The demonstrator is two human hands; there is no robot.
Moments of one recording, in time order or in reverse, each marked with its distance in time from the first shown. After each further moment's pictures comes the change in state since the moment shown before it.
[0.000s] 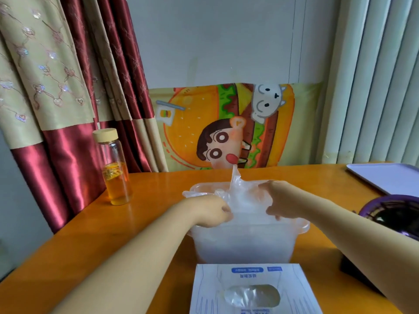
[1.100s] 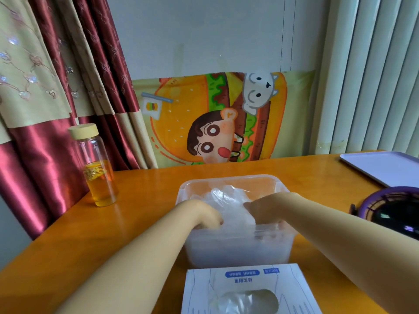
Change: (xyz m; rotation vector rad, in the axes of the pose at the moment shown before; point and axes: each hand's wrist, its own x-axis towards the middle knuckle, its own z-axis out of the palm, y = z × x) left_hand 0.055 -0.002 0.020 0.287 -0.375 -0.036; right_hand 0.034 -0.005 0.029 -0.106 -0.422 -0.061
